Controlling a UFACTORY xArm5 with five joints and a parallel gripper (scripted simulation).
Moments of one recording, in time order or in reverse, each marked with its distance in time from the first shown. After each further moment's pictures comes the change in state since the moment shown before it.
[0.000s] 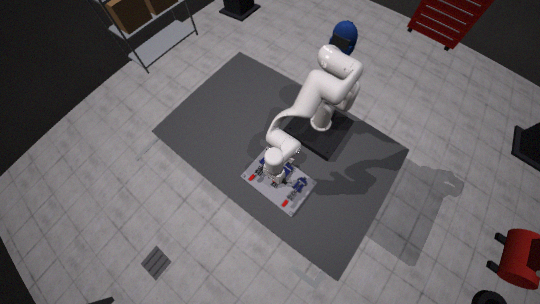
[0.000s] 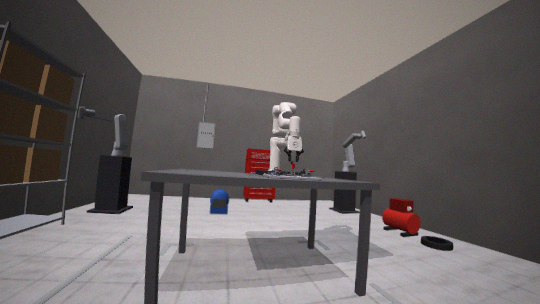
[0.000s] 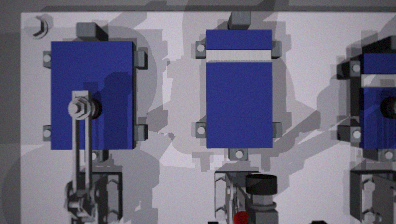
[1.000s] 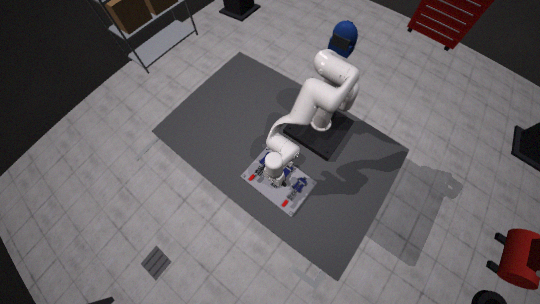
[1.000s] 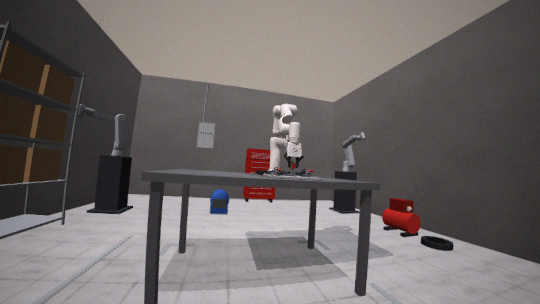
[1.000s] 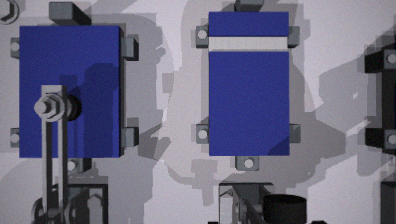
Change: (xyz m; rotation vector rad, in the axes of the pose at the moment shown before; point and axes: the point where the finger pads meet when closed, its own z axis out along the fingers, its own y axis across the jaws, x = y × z) arm 0.000 0.000 0.041 0.000 0.000 0.000
